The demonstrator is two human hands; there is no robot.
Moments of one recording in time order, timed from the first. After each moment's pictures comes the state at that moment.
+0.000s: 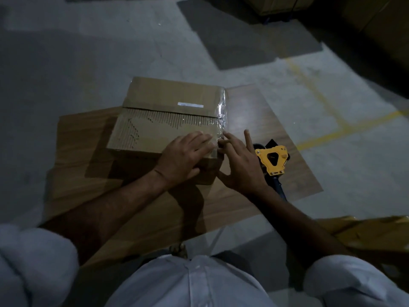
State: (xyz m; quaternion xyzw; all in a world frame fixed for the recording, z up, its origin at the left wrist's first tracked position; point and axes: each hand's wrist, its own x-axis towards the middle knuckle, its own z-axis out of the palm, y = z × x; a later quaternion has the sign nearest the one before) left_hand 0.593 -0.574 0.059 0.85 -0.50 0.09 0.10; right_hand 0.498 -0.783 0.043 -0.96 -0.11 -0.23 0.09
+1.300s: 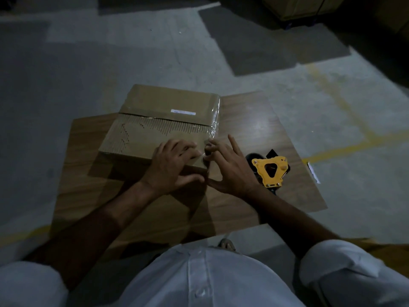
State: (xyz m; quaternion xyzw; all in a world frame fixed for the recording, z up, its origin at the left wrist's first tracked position) left_hand 0.575 -0.591 0.060 0.90 -0.41 0.11 0.13; right_hand 0.525 -0.824 0.020 -0.93 -0.23 -0.23 0.15
